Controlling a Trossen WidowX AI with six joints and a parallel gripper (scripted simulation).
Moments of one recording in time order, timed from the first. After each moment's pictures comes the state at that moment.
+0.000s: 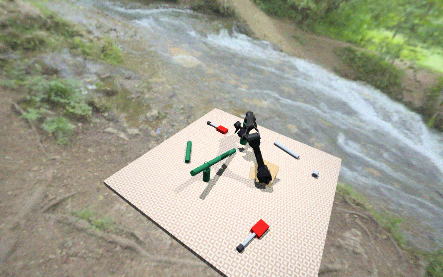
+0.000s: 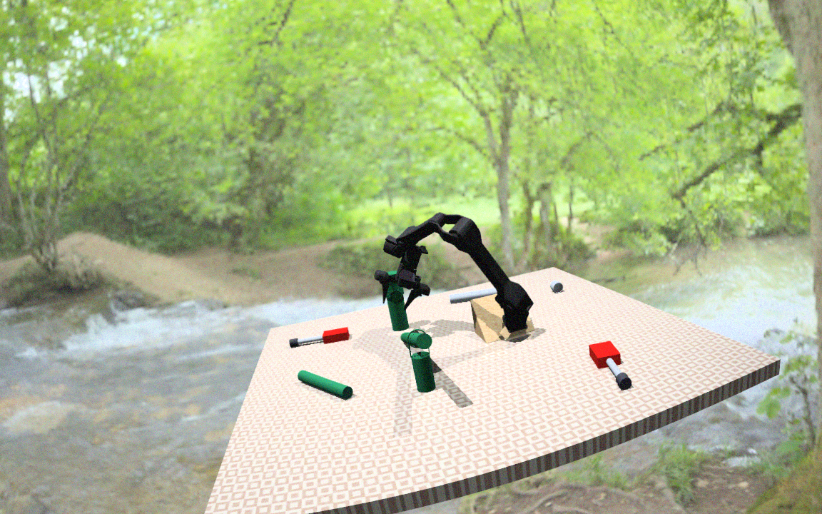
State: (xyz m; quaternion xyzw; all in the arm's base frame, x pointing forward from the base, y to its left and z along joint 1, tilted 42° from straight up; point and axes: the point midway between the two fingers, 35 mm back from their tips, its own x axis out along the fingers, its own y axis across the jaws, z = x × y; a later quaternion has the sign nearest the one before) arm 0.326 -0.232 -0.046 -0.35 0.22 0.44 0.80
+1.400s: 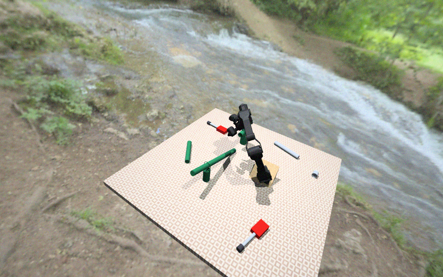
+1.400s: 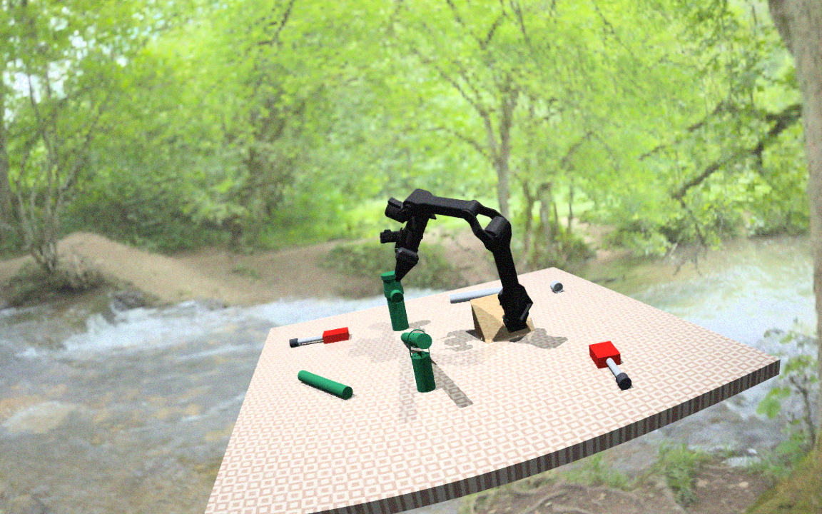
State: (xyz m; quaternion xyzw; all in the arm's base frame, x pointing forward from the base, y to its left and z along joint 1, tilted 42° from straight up) arm 0.313 -0.199 0.146 0.34 0.48 0.12 0.80
